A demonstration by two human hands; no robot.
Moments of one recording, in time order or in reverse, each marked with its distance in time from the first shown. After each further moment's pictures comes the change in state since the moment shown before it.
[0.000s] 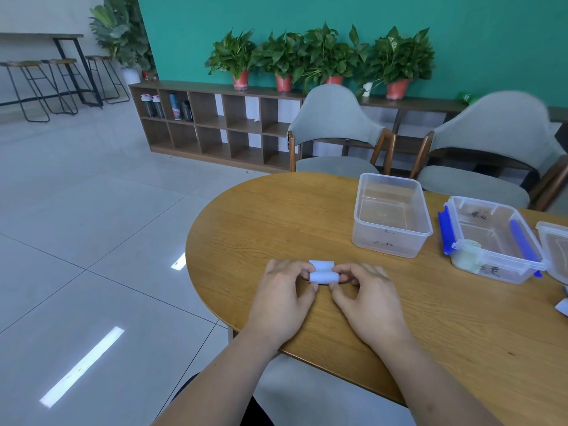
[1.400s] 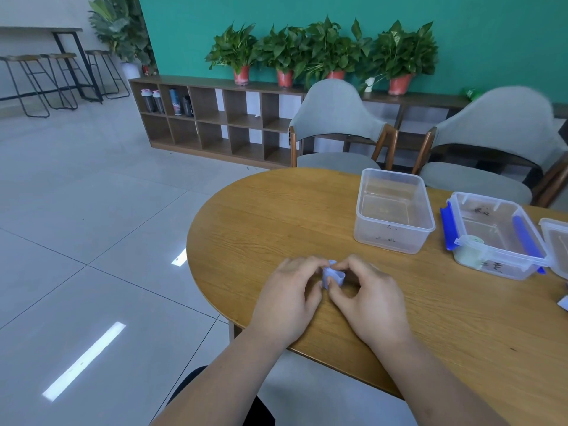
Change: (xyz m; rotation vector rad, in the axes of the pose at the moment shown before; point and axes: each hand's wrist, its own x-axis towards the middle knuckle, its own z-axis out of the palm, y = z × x) left_hand -0.008 0.013 -0.006 0.015 -0.089 0.112; right_hand -0.009 -0.020 -0.011 0.002 0.049 -0.064
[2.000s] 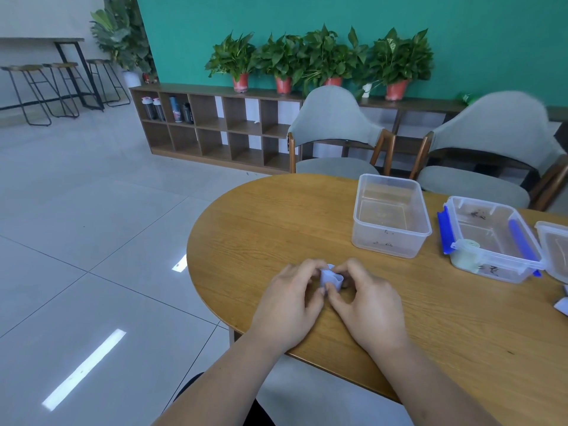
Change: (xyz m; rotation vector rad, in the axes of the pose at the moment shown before) left_hand 0.000 0.004 -0.001 -0.066 -0.035 -0.053; right_hand -0.001 -0.001 0.001 -0.072 0.002 0.010
